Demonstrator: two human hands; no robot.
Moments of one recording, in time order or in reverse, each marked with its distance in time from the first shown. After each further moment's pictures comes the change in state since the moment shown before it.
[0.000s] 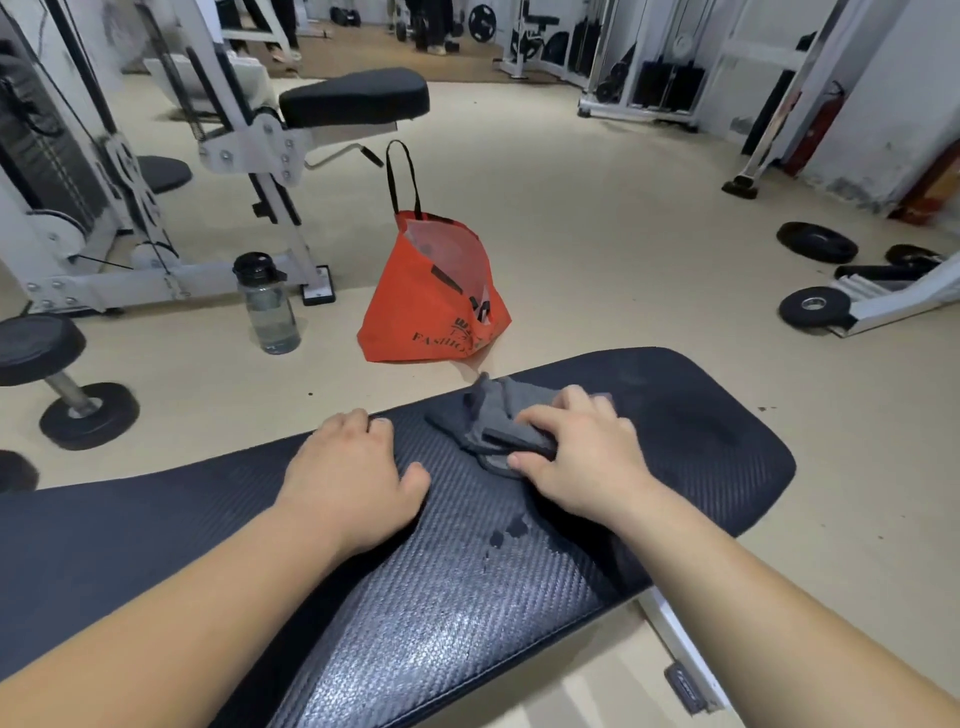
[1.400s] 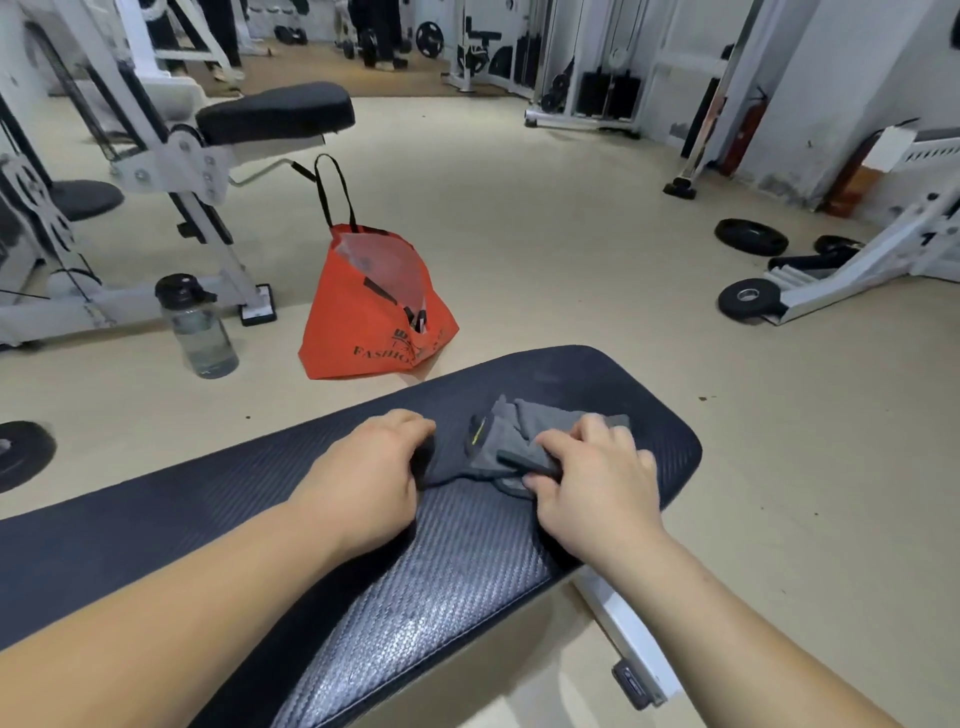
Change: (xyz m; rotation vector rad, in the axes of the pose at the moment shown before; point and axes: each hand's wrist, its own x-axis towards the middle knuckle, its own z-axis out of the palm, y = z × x) left_hand 0.017 0.090 0.009 -0.255 0.067 0.350; right_hand -0.055 0.071 -0.018 -0.105 0.136 0.205
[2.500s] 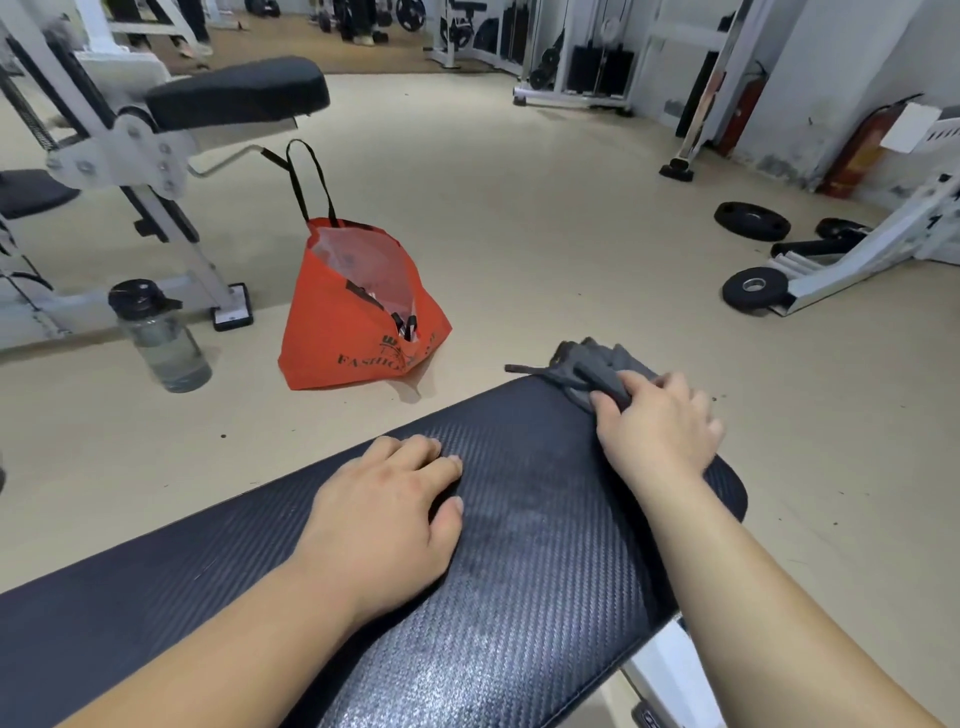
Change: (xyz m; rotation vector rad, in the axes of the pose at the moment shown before) left_hand 0.043 0.001 0.009 0.200 -0.008 0.034; right_hand 0.128 0.040 0.013 0.054 0.182 0.458
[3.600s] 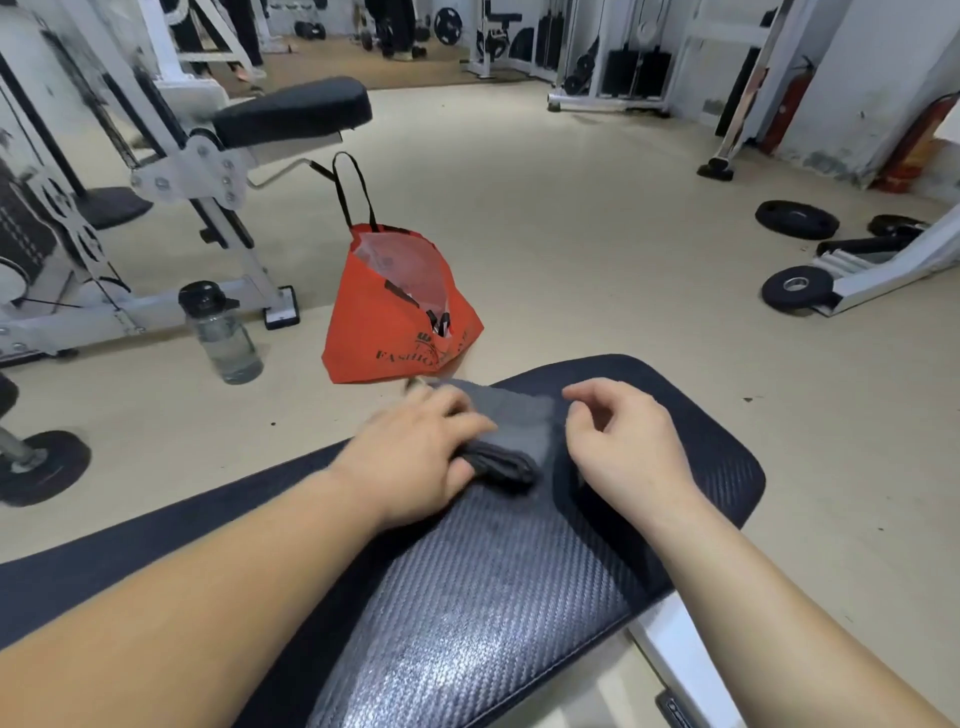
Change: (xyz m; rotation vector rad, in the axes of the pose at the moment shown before) left_hand 0.018 -0.020 -0.009 0.069 -0.004 0.173; right_hand -0.068 -0.014 -0.027 0.570 -0.163 -0.265
